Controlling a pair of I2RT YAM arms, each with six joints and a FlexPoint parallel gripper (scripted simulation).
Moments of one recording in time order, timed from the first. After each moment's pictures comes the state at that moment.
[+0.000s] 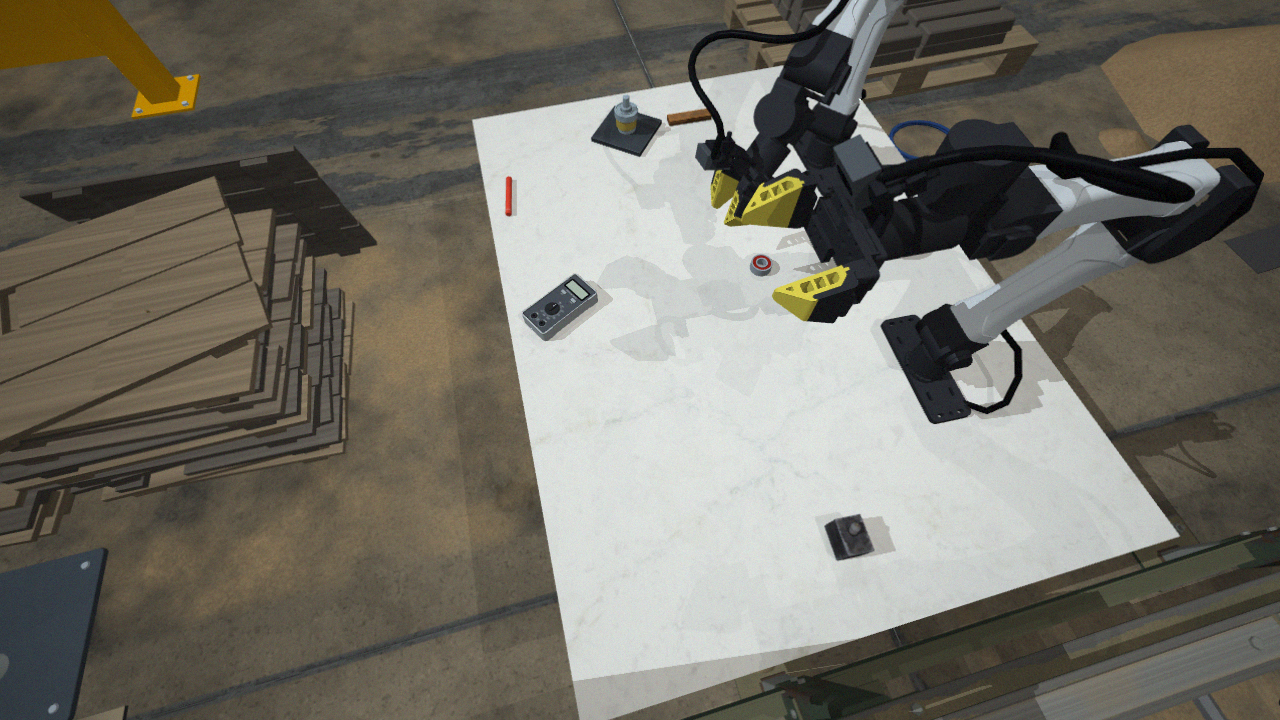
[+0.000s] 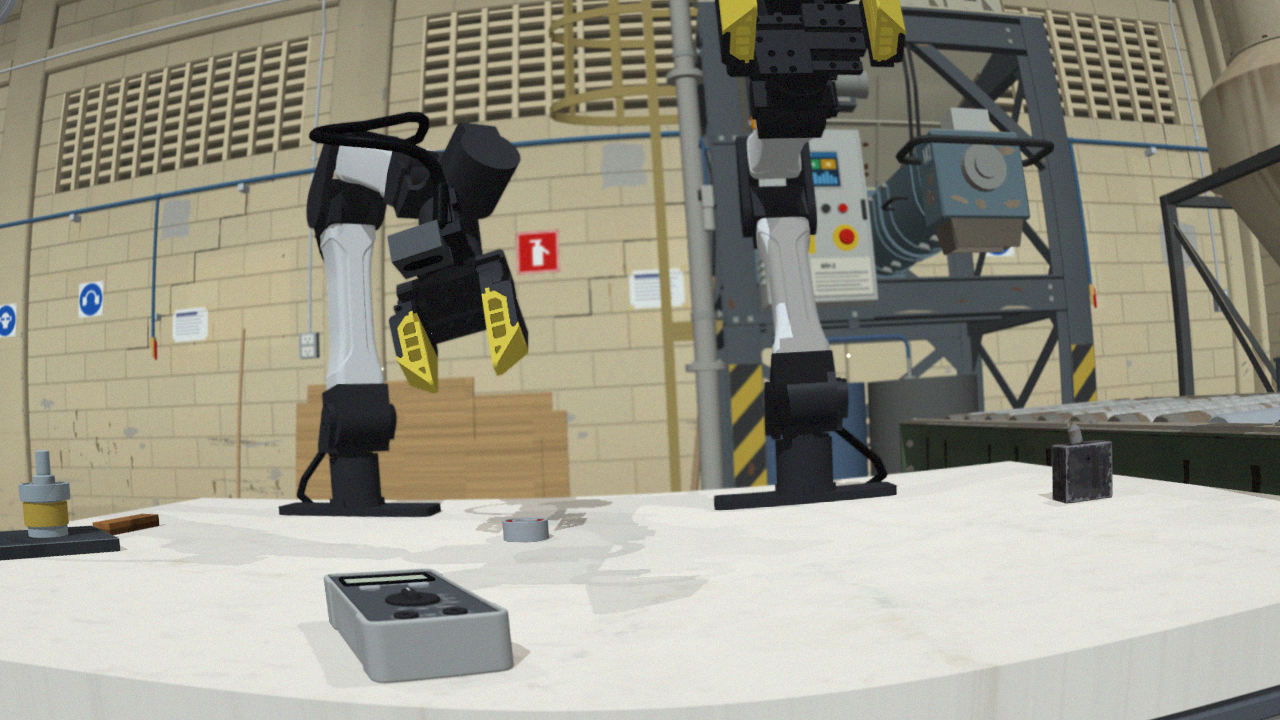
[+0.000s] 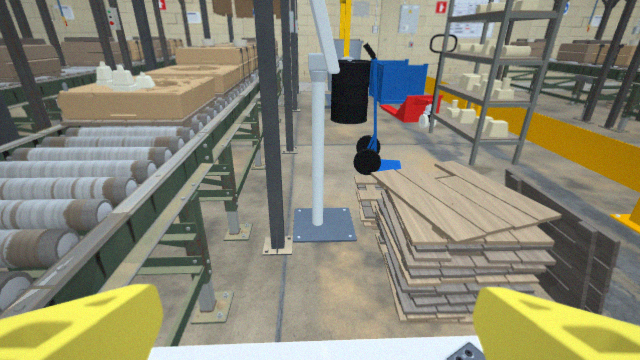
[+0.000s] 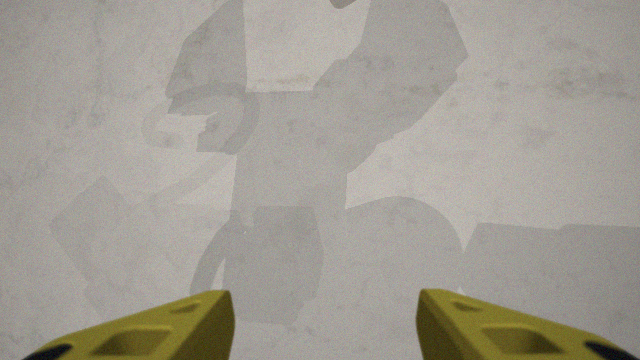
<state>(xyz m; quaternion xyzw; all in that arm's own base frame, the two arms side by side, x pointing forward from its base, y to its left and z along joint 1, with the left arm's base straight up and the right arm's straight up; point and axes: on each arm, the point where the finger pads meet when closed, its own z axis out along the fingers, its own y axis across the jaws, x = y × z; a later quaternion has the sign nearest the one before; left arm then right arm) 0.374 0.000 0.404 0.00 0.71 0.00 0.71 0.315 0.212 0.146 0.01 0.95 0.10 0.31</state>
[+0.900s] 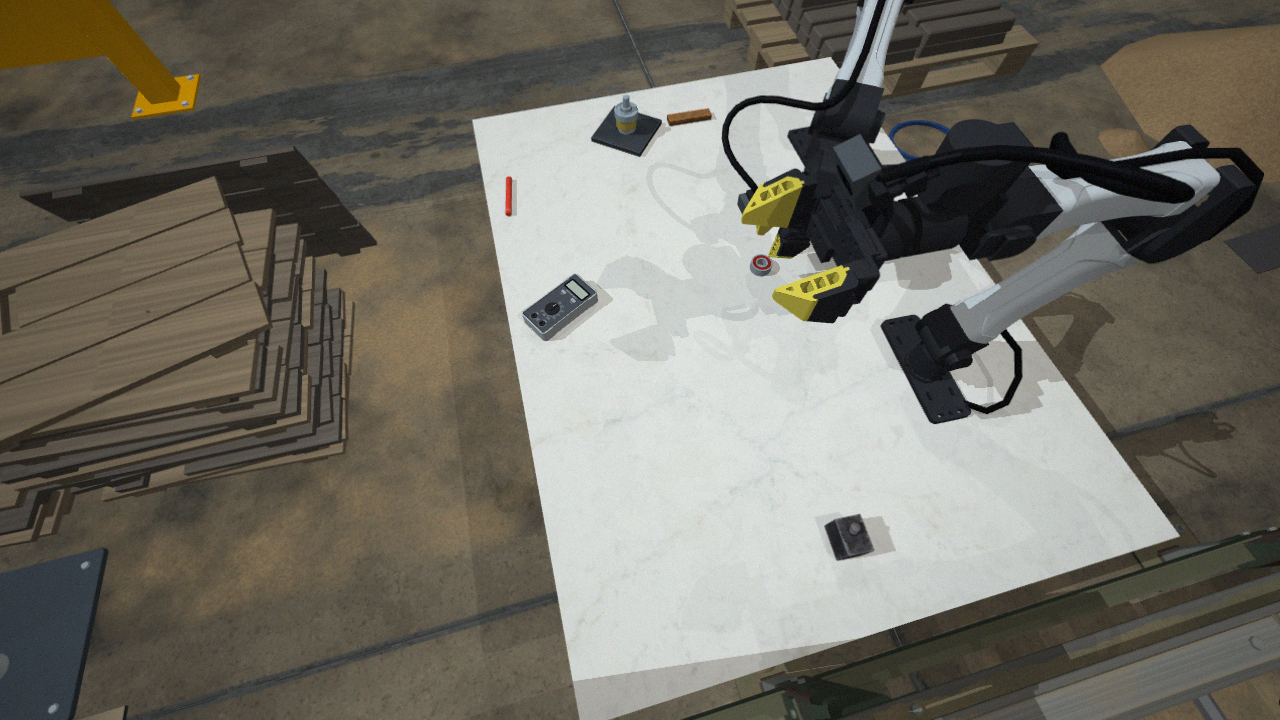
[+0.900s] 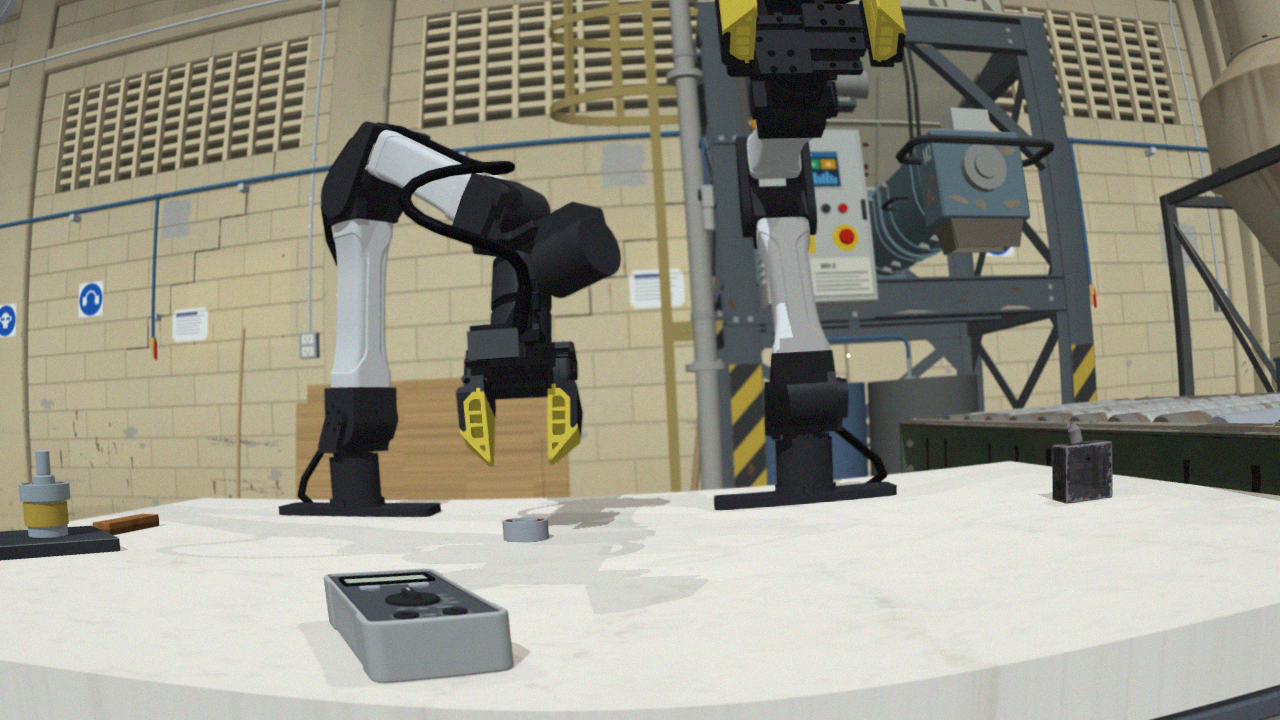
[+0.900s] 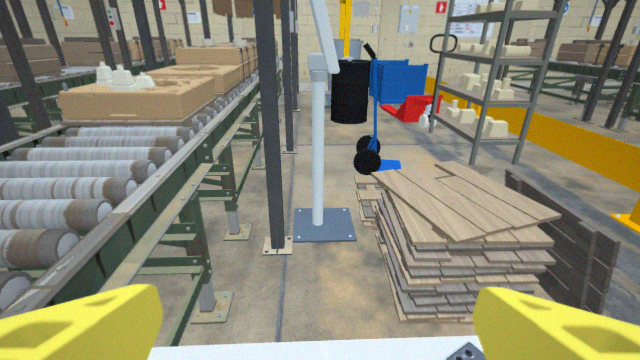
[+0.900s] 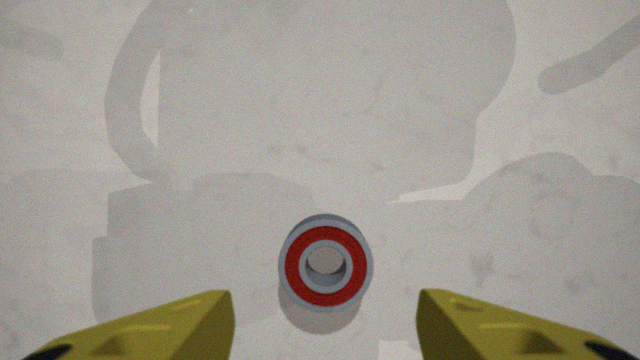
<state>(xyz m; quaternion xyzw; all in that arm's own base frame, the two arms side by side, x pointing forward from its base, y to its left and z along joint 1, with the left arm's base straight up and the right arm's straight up) 0.374 0.000 0.404 0.00 0.71 0.00 0.71 0.229 0.241 0.076 -0.01 0.98 0.00 0.20</state>
